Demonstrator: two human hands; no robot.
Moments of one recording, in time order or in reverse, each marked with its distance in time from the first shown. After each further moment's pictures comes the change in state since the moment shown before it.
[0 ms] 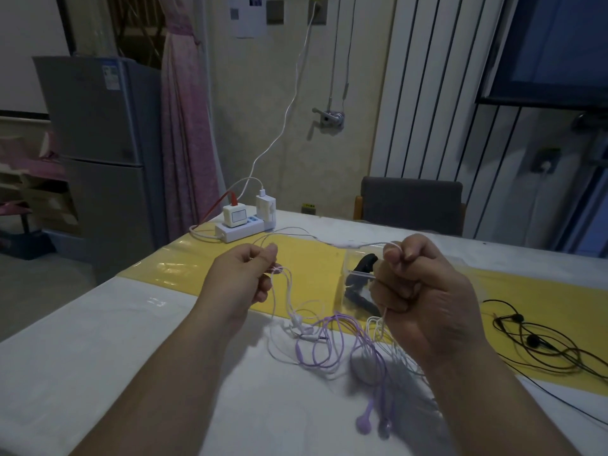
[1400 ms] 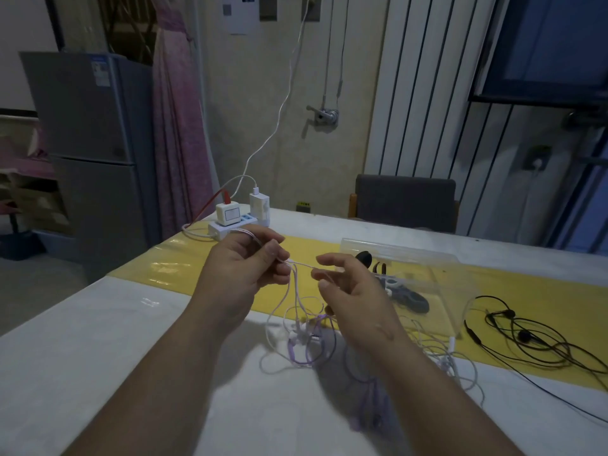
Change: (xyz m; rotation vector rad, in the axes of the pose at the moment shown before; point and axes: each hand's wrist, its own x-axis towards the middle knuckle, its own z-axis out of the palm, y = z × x) left_hand -0.017 0.014 0.011 -0.270 -0.199 0.241; right_hand 0.011 0.054 -0.013 -0.984 0.016 0.015
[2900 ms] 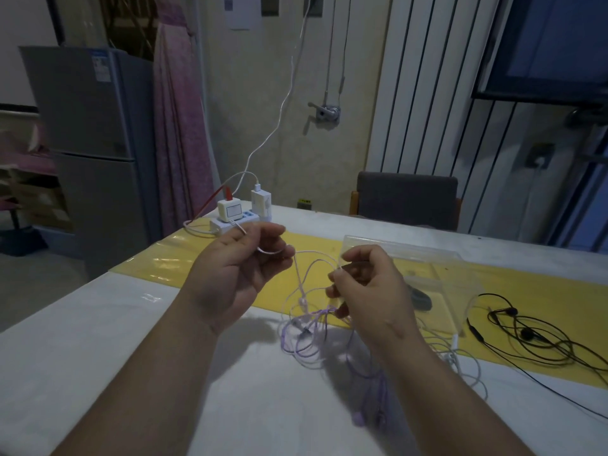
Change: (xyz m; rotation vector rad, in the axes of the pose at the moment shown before) left_hand 0.001 0.007 -0.008 -0.315 -0.120 -0.137; right_hand 0.002 0.001 -0.005 0.071 0.187 -0.033
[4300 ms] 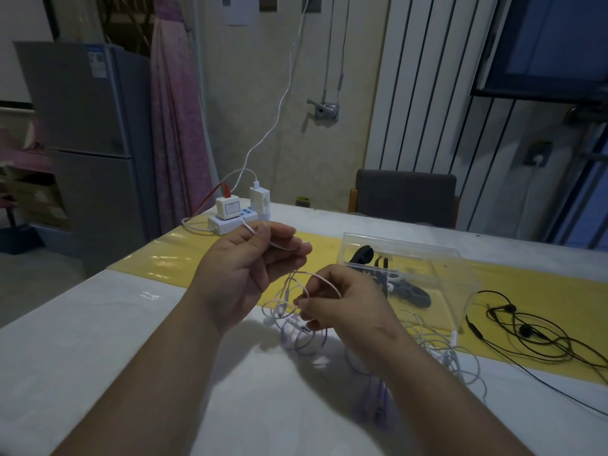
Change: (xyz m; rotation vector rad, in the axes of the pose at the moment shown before) left_hand -0.002 -0.005 0.003 0.051 -0.071 0.018; right_hand -0.013 -0.010 0.007 -0.035 -0.314 0.099
